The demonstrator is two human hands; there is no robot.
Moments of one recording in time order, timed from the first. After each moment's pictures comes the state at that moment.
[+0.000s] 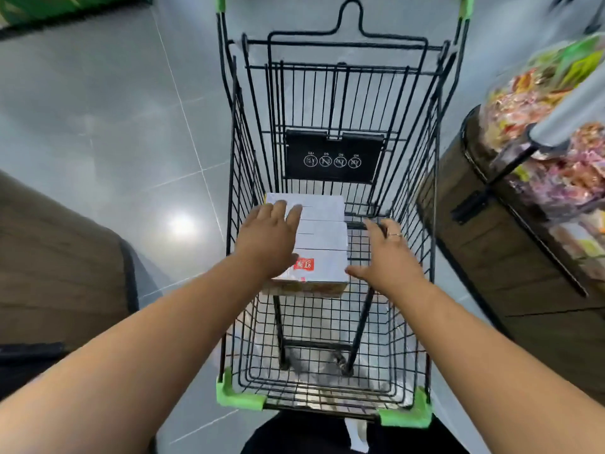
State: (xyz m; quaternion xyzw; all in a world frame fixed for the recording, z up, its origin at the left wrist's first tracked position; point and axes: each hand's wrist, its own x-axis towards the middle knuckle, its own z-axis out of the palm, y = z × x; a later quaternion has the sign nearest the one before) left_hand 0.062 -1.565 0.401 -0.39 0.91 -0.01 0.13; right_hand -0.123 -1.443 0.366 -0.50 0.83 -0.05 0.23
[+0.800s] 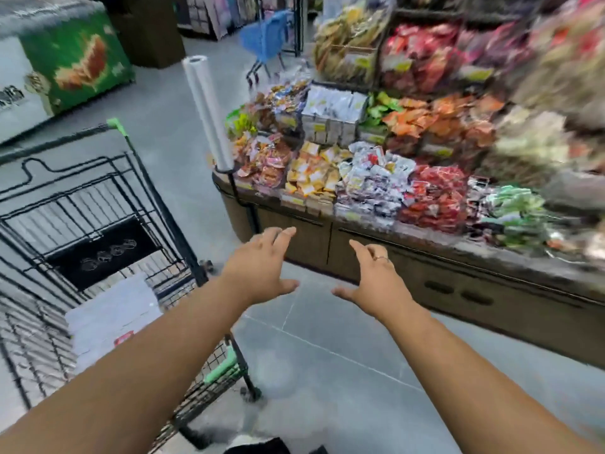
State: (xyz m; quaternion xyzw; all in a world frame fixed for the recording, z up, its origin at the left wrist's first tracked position) left_hand -0.116 -1.192 0.555 -0.02 1.00 0.06 0.07; right_hand -0.182 -0.976 0.514 -0.18 0.95 -0.21 0.15
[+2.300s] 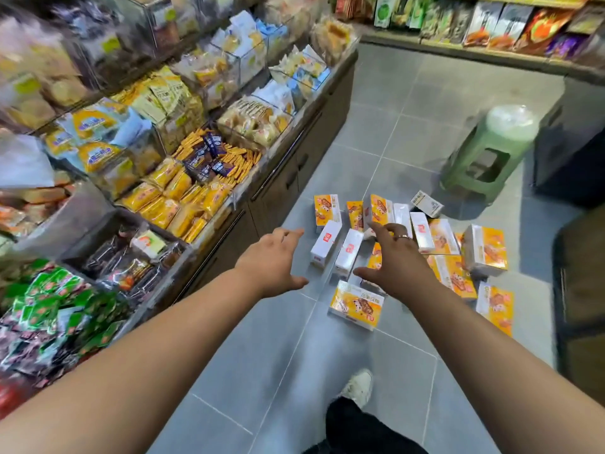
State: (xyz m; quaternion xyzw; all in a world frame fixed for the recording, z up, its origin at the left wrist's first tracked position) left_hand -0.280 -0.376 0.496 0.67 0.73 0.00 0.16; right_hand -0.049 -0.298 0.490 0.53 0.82 -0.21 -0.06
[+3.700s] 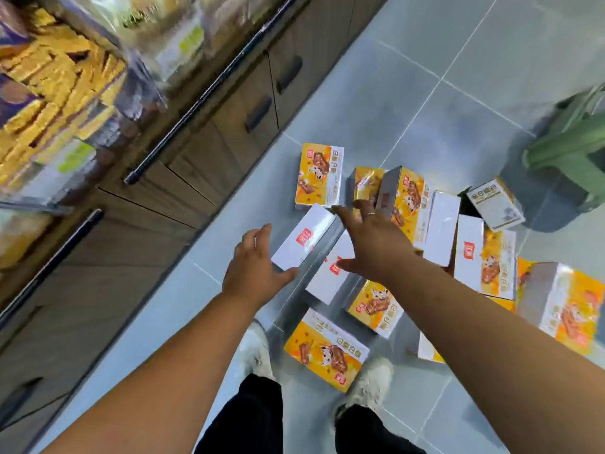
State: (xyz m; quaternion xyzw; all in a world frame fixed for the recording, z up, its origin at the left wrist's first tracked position) left_hand -0.328 0.034 0.081 0.40 0.86 0.07 0.31; right_hand -0.169 0.184 0.123 0.36 0.90 -0.16 0.21
